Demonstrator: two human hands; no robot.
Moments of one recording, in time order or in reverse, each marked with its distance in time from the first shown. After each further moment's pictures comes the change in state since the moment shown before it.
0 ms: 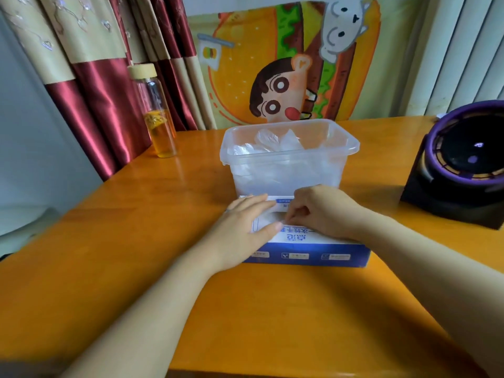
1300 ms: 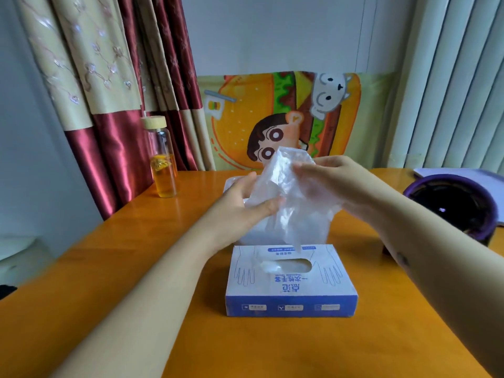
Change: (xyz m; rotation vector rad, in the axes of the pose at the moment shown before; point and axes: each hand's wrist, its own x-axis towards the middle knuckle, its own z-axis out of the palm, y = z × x) left_hand 0.025 0.050 -0.086 -0.564 0.127 -0.047; right_hand 0.003 -0.027 -0.118 0.844 0.357 0.285
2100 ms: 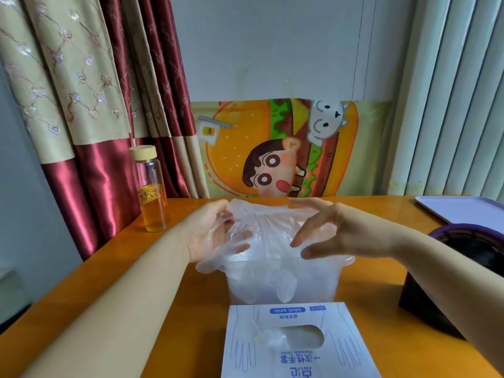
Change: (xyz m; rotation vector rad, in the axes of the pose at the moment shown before) left_hand 0.090 -0.013 -0.051 -0.722 -0.101 -0.467; right_hand 0.048 0.012 -0.029 -0.517 -0.447 -0.265
